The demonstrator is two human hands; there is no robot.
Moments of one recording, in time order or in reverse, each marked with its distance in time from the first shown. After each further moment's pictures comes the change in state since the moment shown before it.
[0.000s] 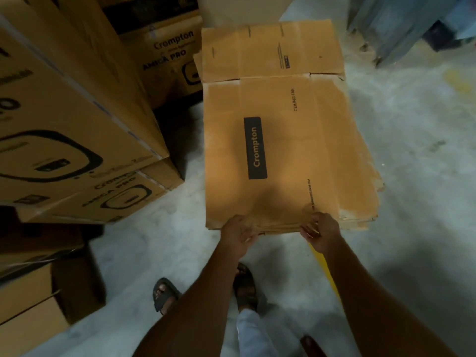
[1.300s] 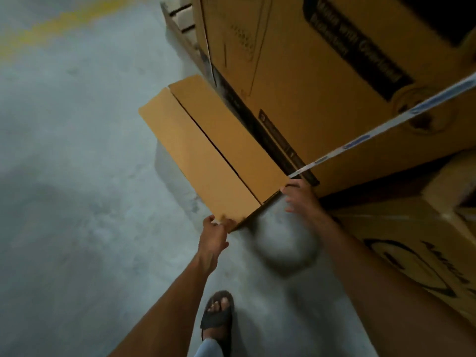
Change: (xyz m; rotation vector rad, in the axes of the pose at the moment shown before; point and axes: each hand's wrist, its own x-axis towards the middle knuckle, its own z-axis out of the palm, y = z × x) left_hand 0.100 0.079 -0.746 -0.836 0.529 0.375; right_hand -0.093 0.688 0.612 -1.848 -0.930 -0.539
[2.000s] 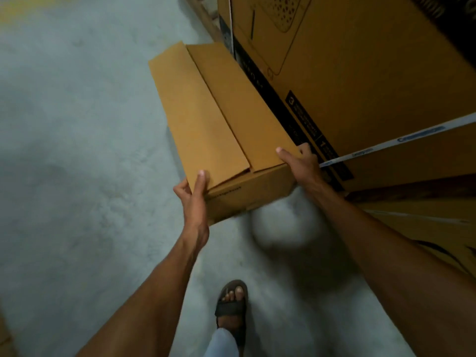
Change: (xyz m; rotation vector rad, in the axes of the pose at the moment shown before) left_hand 0.023 0.045 -0.064 -0.300 0.206 0.254; right_hand 0.014 -0.054 0.058 -0.274 0.048 -0.230
